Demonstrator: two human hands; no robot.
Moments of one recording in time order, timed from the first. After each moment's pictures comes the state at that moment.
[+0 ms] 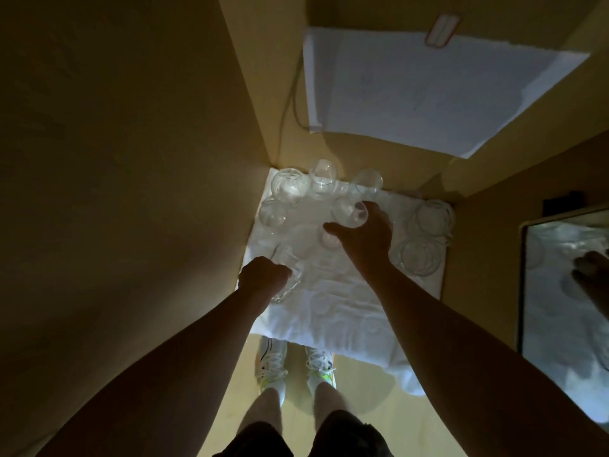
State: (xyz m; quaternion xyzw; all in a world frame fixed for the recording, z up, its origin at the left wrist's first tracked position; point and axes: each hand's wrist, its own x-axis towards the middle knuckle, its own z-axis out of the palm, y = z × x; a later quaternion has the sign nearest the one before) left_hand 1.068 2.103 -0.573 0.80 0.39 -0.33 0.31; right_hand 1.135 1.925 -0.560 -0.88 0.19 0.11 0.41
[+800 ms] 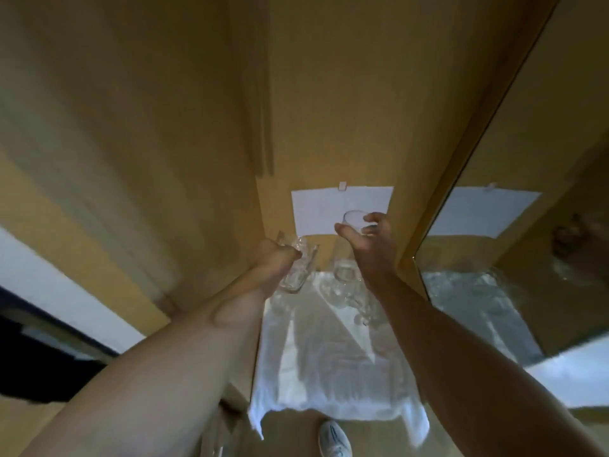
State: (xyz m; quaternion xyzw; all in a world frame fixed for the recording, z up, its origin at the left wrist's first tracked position) left_hand 1.022 2.115 -0.276 0.81 0.22 -0.12 0.53; right_hand 1.016 1.933 -0.292 -0.73 0.18 -0.17 0.63
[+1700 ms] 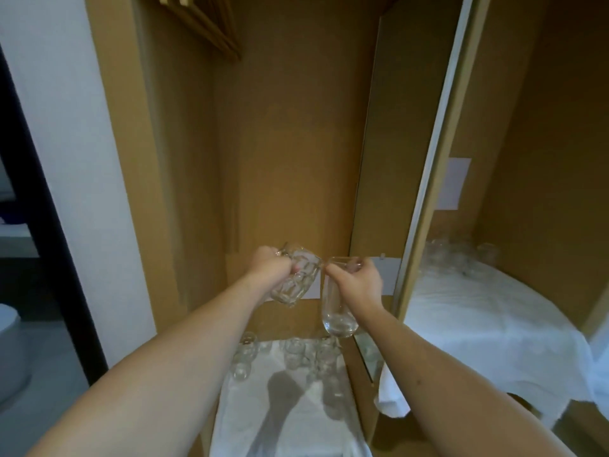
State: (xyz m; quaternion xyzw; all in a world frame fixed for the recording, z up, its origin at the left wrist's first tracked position) left_hand 0.794 2.058 -0.094 0.83 0.01 0.00 0.55; right_hand 0.746 1.885 -0.133 -0.77 0.14 -0.24 0.58
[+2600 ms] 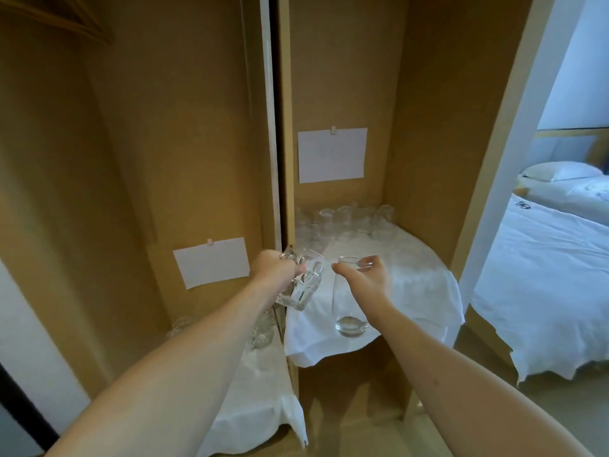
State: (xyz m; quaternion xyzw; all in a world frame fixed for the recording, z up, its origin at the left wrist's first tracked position) left_hand 0.667 1.812 -0.116 0.84 -0.02 -0.05 0.55; right_hand 0.588 1.643 -0.148 -0.74 0.27 -0.25 0.57
